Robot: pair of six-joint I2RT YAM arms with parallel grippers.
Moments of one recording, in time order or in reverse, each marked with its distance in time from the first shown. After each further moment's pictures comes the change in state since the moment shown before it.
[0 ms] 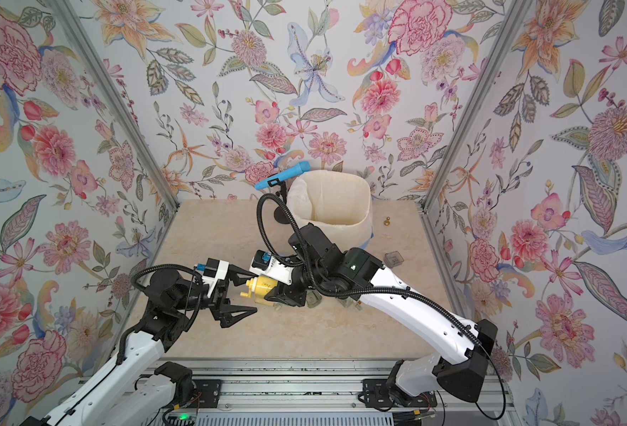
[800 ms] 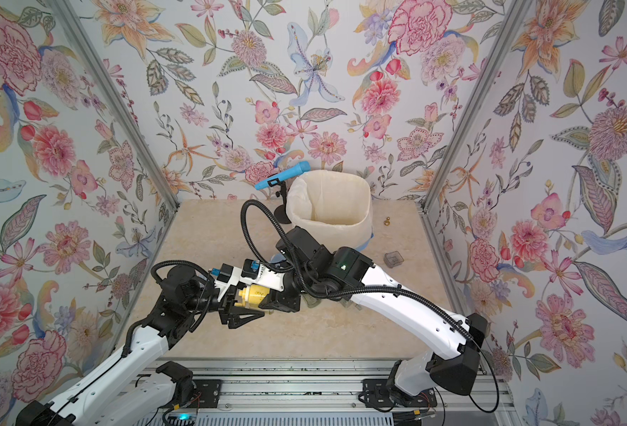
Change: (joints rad) left arm -0.066 0.064 0.015 -0.144 -0.017 0.148; right arm 0.059 0.067 0.087 -0.082 0.011 -0.030
